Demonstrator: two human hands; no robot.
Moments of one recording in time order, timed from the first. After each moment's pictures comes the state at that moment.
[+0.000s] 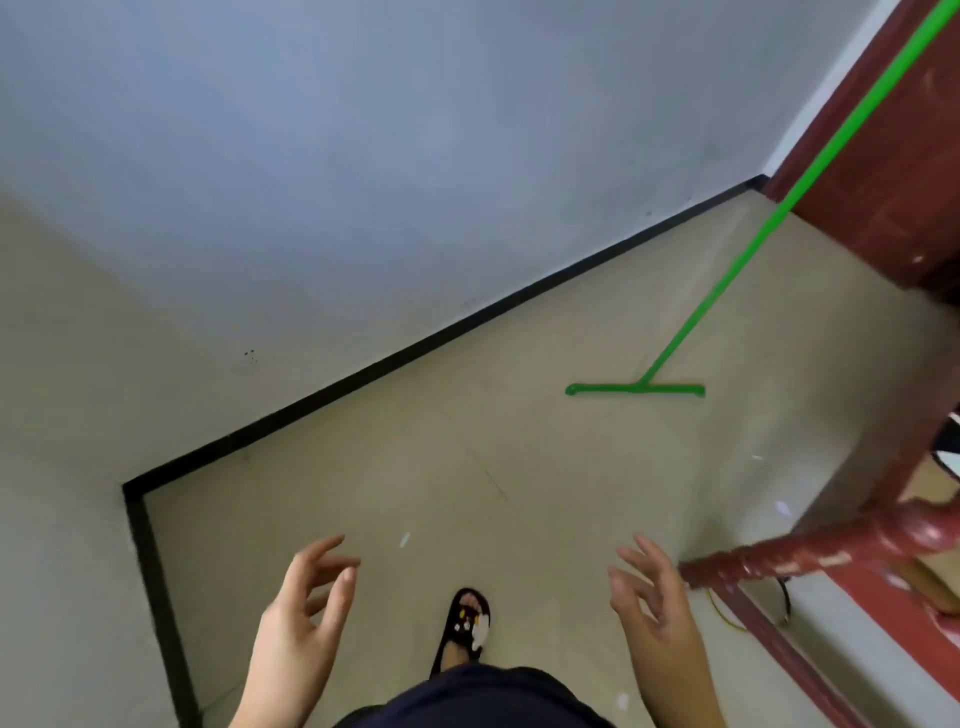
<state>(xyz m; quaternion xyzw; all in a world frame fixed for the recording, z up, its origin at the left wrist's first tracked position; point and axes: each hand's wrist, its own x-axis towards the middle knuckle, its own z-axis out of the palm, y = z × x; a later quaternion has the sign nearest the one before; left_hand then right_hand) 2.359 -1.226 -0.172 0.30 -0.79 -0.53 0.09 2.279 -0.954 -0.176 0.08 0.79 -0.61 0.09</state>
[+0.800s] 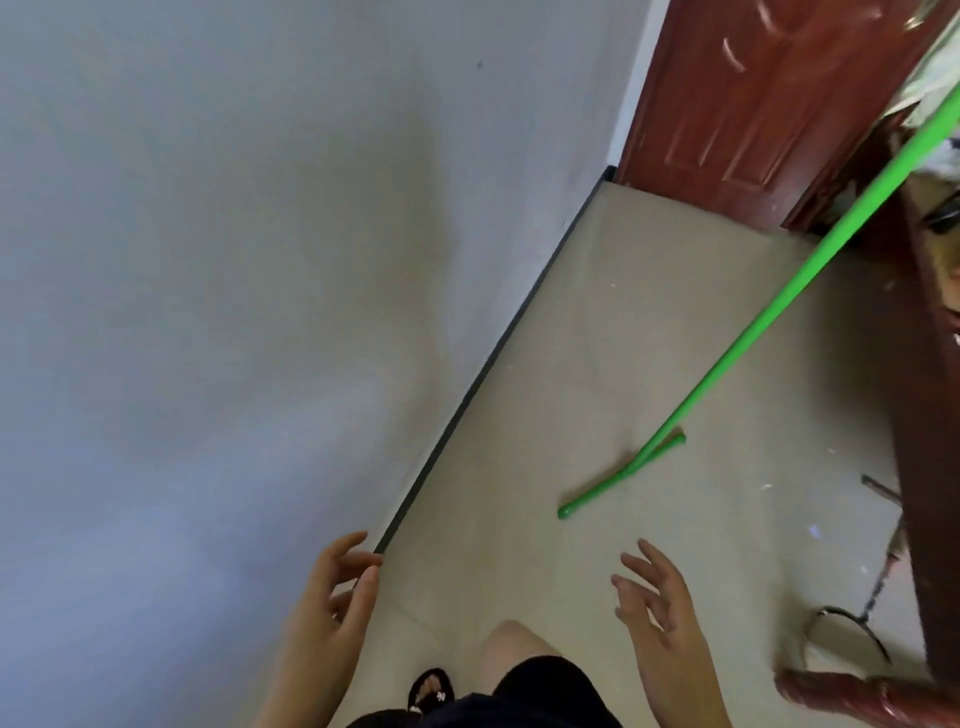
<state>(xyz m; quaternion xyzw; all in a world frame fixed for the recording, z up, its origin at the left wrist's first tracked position) 1.737 -1.403 -0.148 0.08 -0.84 -0.53 -0.07 1.793 -1.143 -0.169 0.27 0.72 -0.64 -0.06</state>
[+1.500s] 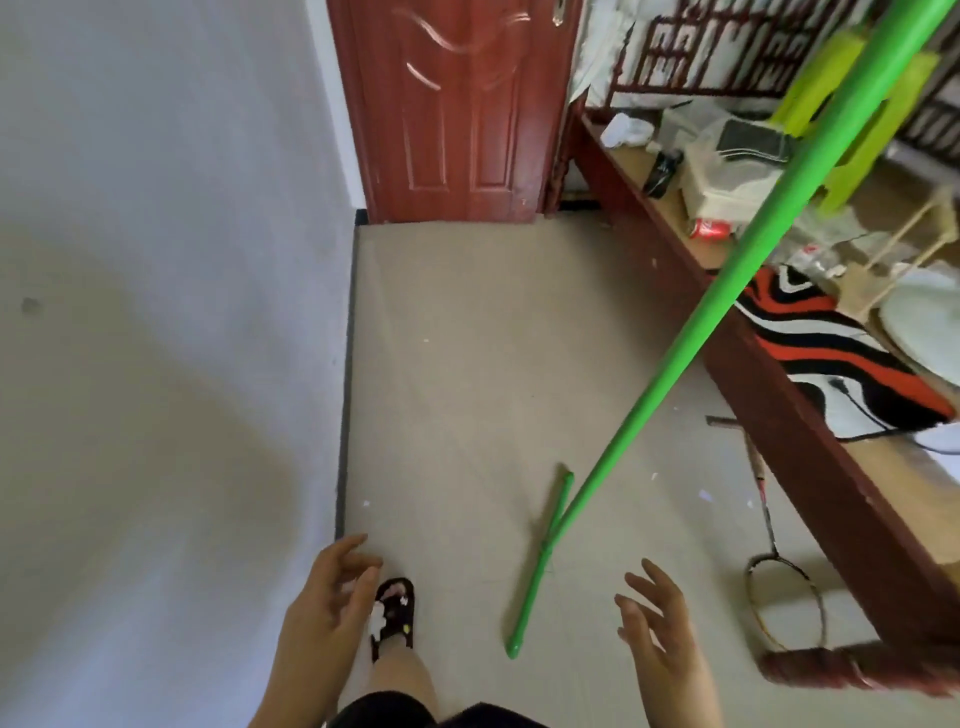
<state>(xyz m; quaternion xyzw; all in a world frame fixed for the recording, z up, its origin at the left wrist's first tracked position) 1.312 -1.157 -0.149 -0.18 -0.81 -0.50 -0.22 1.517 -0.986 -0.180 0.52 0.62 -0.54 -0.25</state>
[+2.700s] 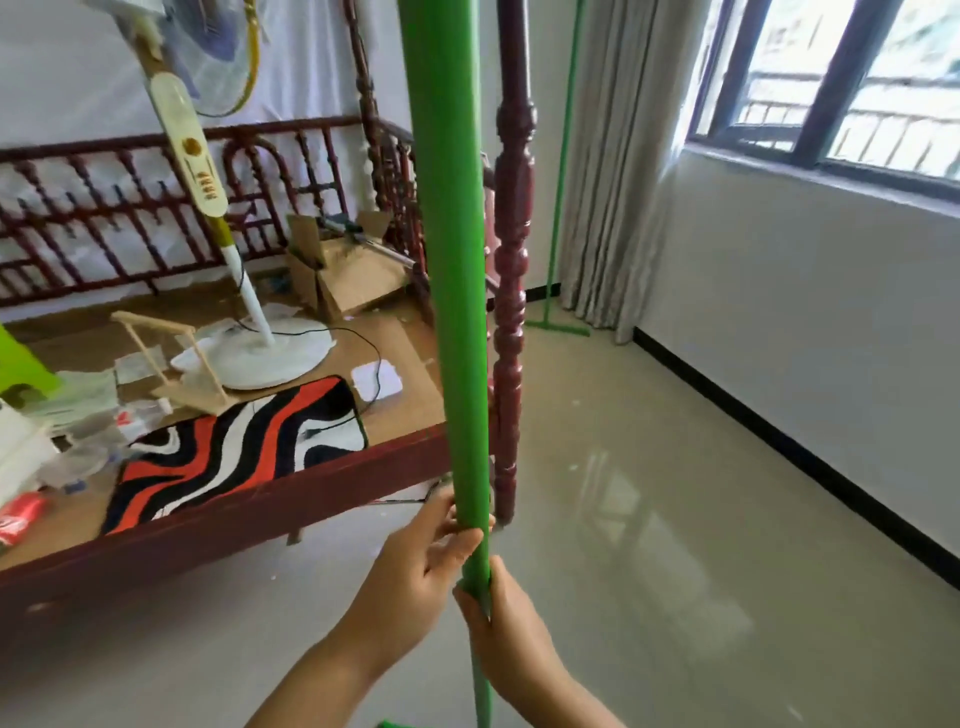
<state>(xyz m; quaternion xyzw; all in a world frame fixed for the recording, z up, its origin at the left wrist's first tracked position) 1.267 -0.726 -0.035 -0.80 -0.06 -0.16 -0.58 1.325 -0.827 -0.125 0.84 0.24 -0.23 -0.44</state>
